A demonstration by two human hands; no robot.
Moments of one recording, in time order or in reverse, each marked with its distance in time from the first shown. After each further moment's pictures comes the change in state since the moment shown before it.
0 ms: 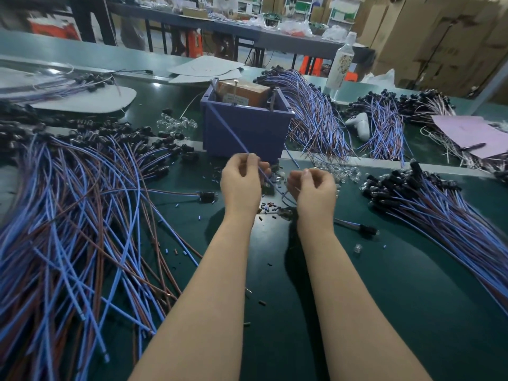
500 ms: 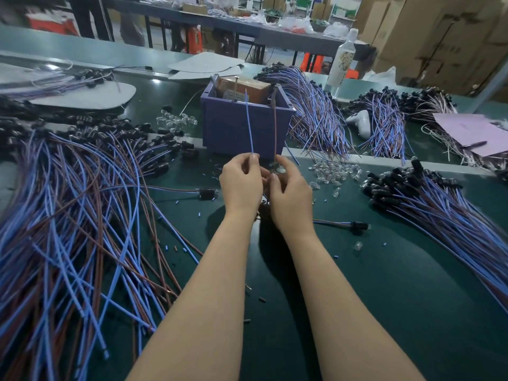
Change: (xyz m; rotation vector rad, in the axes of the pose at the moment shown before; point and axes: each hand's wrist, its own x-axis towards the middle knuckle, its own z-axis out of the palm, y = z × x) left_hand 0.001 0.000 -0.001 0.196 0.034 0.076; right_hand -0.019 0.003 0.011 -0.590 -0.239 -0.351
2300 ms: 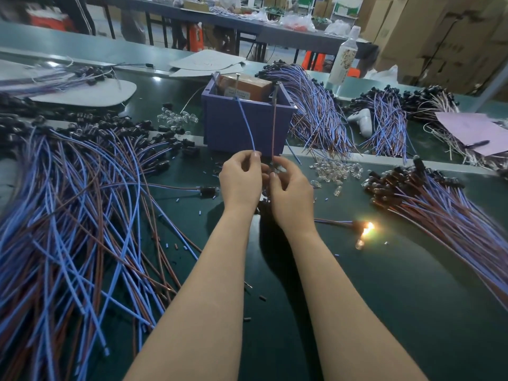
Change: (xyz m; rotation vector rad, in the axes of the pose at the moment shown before) left_hand 0.002 0.002 -0.003 0.016 -0.035 -0.060; right_hand 0.000 -0.002 0.001 0.035 -0.007 0.052
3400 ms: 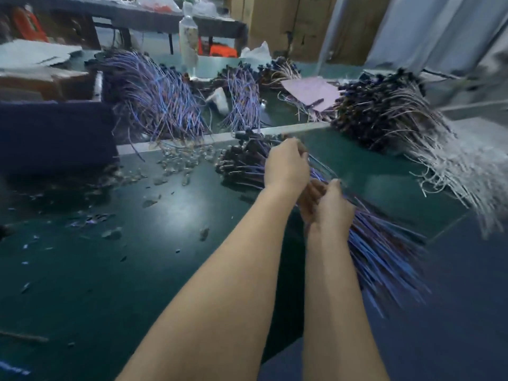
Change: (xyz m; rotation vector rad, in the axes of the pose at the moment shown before) left_hand -0.126 0.061 0.255 0.399 -0.699 0.272; right_hand -0.023 0.082 -0.233 0.966 0.908 0.567
